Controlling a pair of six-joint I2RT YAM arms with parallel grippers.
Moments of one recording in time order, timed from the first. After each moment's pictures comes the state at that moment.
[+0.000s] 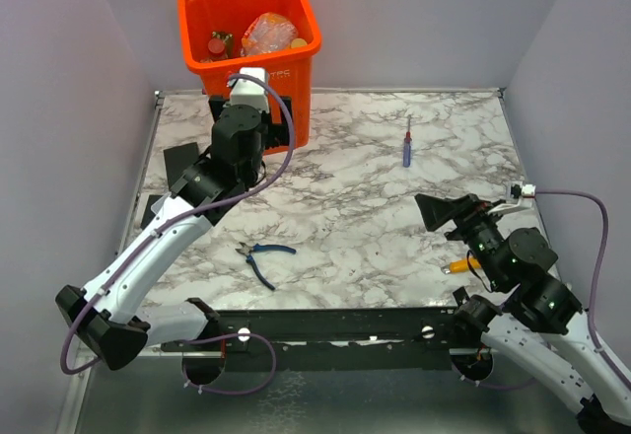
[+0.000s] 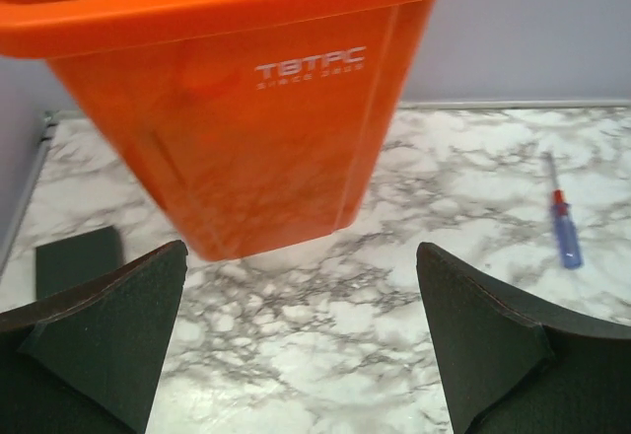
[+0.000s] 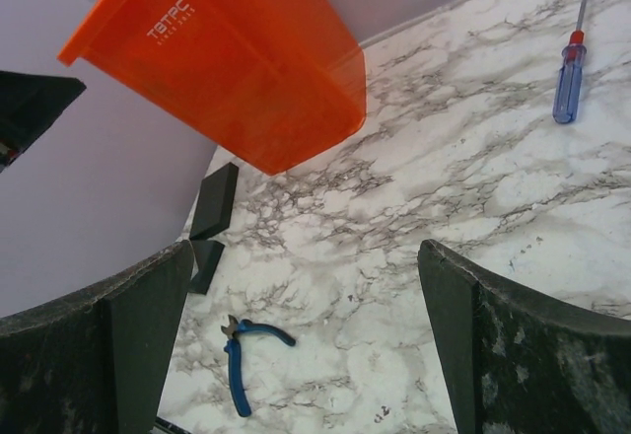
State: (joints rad) left arm -0.66 1.20 1.35 -0.28 -0.54 -0.14; right arm 0.72 0.33 0.67 -0.35 0.39 0.65
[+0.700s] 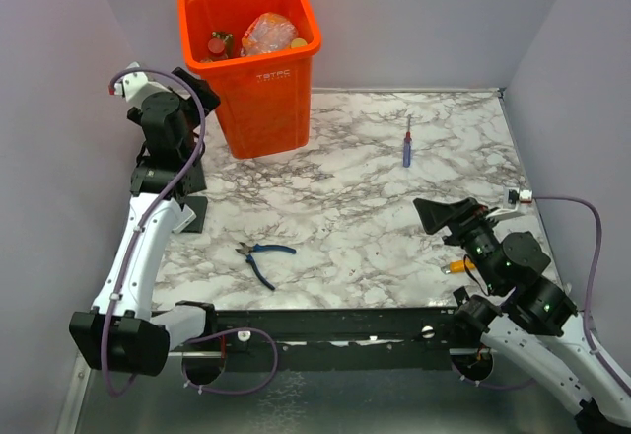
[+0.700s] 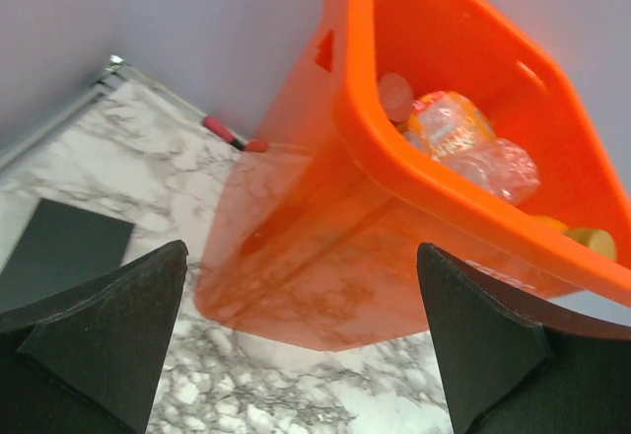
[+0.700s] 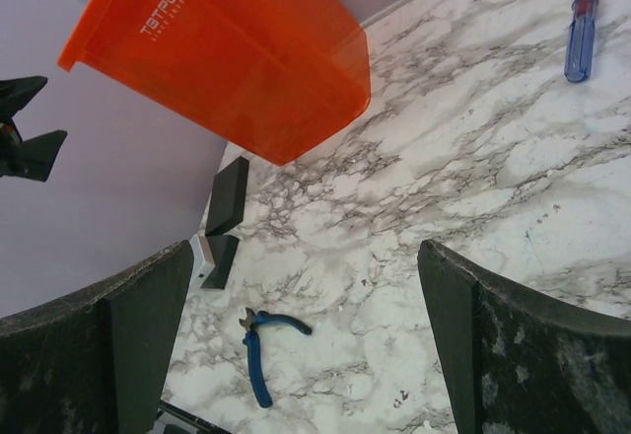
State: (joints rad) left arm -0.12 1.14 1.21 -0.16 -0.41 -0.59; right arm 0.72 0.31 0.61 -0.35 0.40 0.77
